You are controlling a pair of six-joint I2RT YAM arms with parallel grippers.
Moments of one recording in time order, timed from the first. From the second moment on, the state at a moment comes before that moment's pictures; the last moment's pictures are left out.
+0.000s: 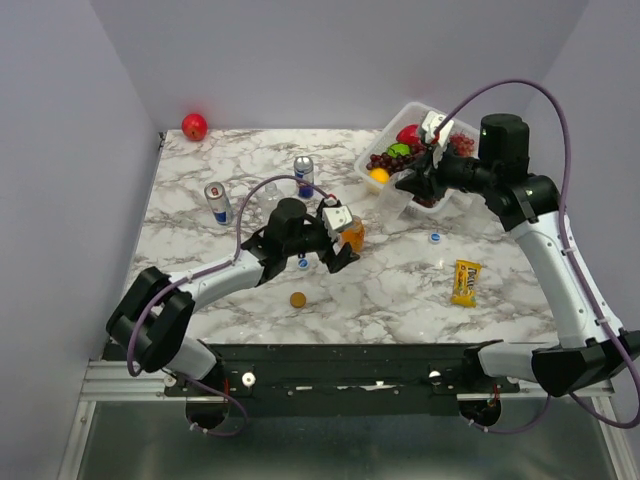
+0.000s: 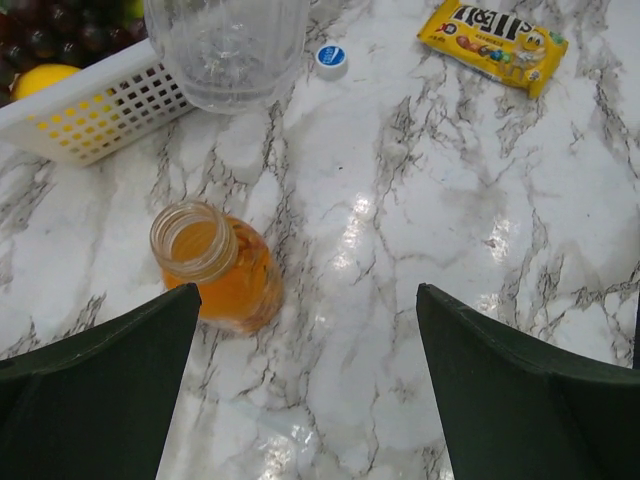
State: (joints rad) left arm -0.68 1.42 0.79 0.31 0.50 0.22; right arm 0.29 1.30 1.49 -0.64 -0.63 -0.49
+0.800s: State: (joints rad) left arm -0.72 1.61 0.94 0.49 0.72 0.06; right arm 0.30 1.33 1.52 -0.72 -0.86 -0.35
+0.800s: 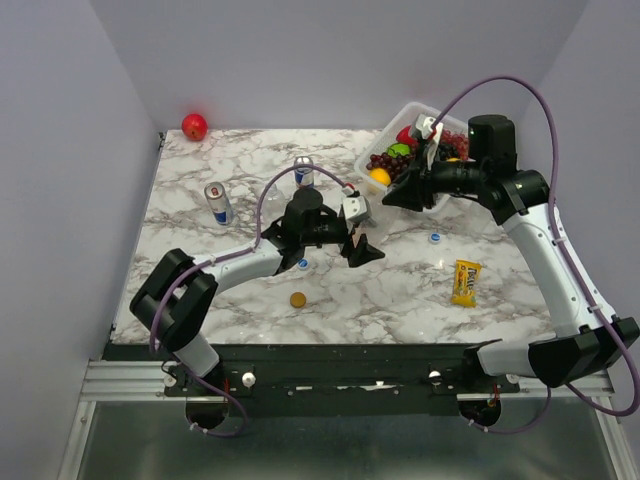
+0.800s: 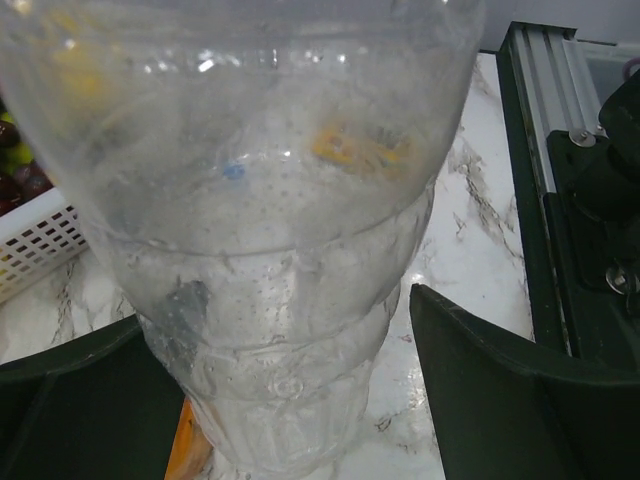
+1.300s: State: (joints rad) left arm -0.73 1.64 0.95 0.56 0.76 0.00; right arm 0.32 1.33 1.52 -0.73 -0.86 -0.34
